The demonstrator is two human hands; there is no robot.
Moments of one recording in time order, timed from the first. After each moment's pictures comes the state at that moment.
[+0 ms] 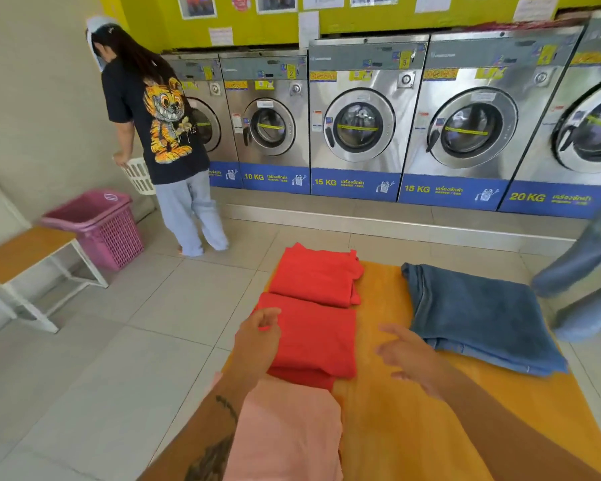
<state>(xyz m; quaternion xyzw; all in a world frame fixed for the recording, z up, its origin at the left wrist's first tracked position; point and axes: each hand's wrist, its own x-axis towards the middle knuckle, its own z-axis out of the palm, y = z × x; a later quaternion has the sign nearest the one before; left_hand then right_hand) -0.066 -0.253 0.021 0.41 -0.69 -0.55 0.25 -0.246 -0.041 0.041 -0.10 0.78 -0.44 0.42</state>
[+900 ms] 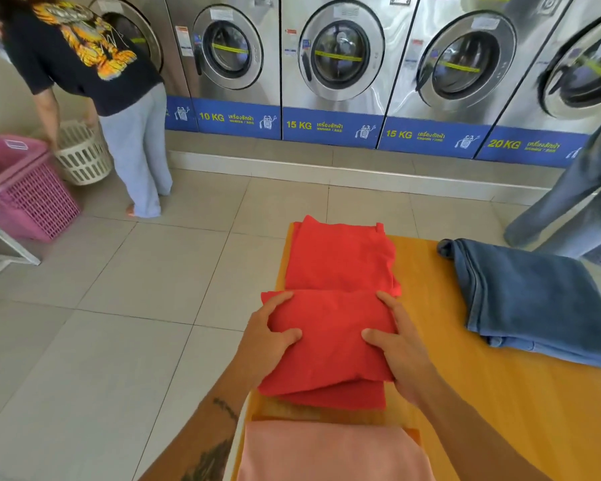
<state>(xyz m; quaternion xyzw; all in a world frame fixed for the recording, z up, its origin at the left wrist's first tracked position) -0.090 -0.393 -0.039 0.33 -0.71 -0.61 0.08 -0.216 -0.194 -0.029 -0.03 0.72 -0.63 0.30</state>
